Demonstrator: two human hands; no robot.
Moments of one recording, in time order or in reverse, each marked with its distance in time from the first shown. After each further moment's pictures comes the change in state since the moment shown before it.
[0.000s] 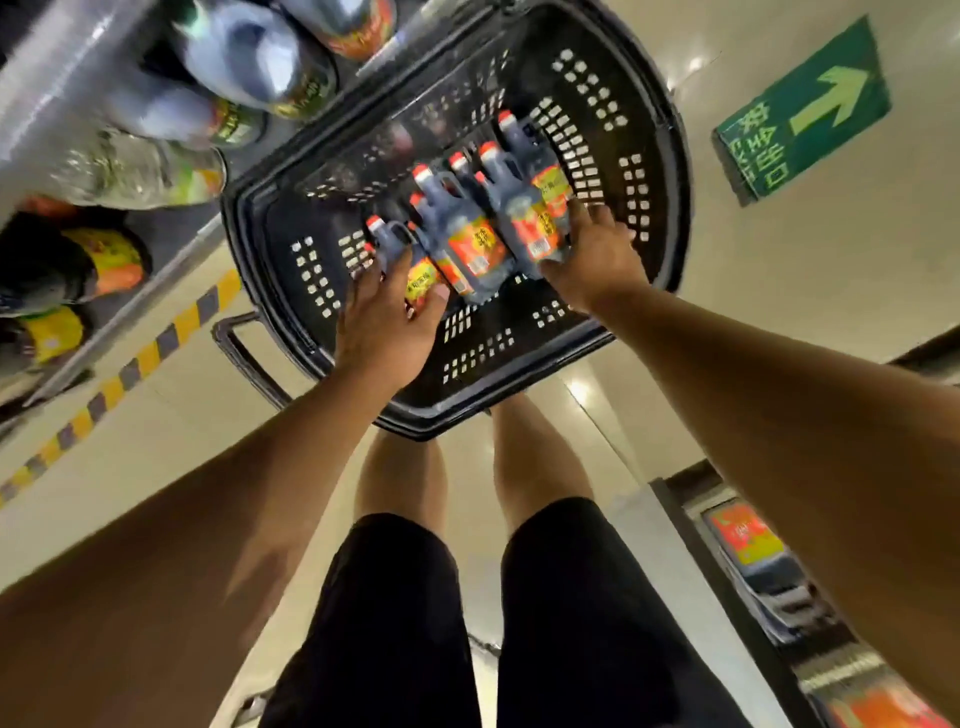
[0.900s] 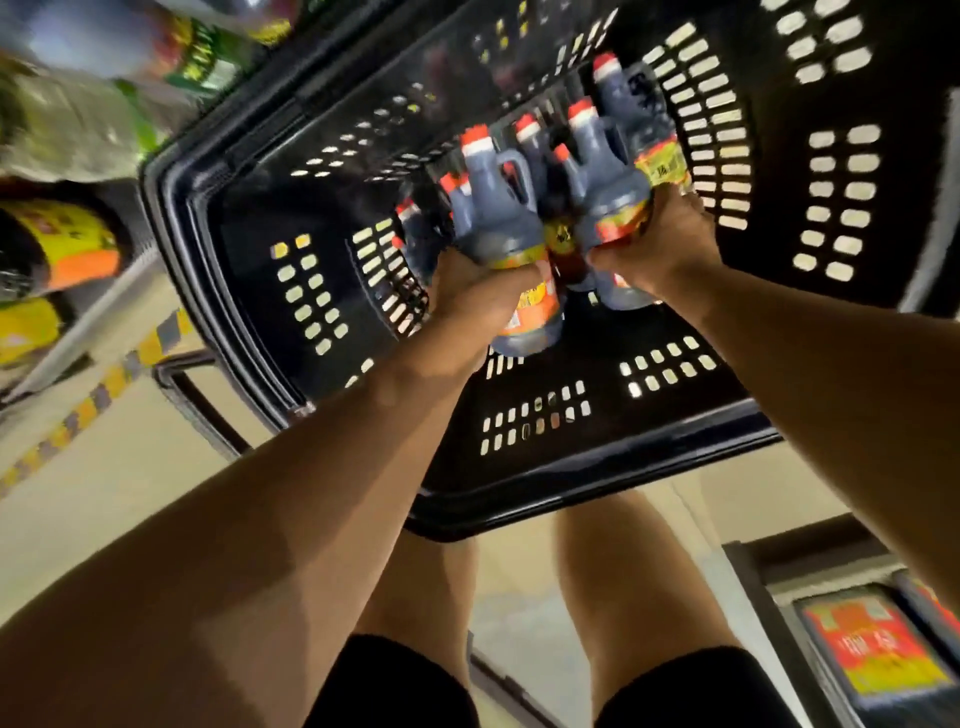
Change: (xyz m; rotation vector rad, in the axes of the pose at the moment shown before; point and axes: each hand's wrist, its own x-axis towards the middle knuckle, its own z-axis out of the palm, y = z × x) left_hand 0.157 -0.010 0.107 -0.854 0.027 -0.370; right_hand 0.160 0.017 0.107 0.205 -0.016 0.107
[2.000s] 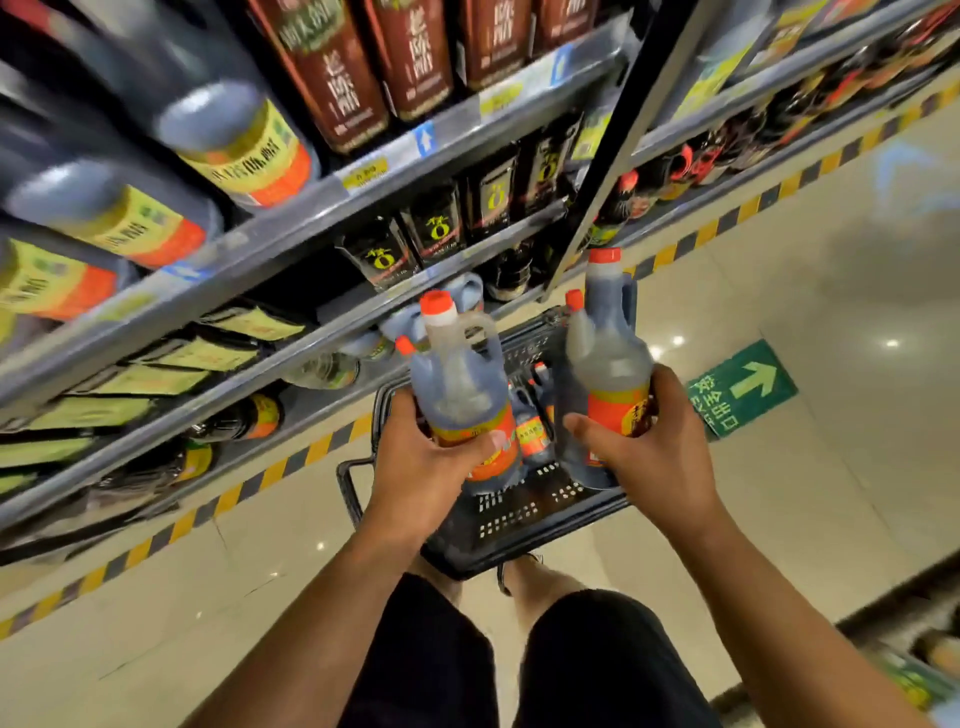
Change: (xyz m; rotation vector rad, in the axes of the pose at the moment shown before) left_hand -0.378 0.150 -0.190 -0.184 -0.031 0.527; right_hand -0.413 -0.097 -0.246 0.628 0.310 -0.471
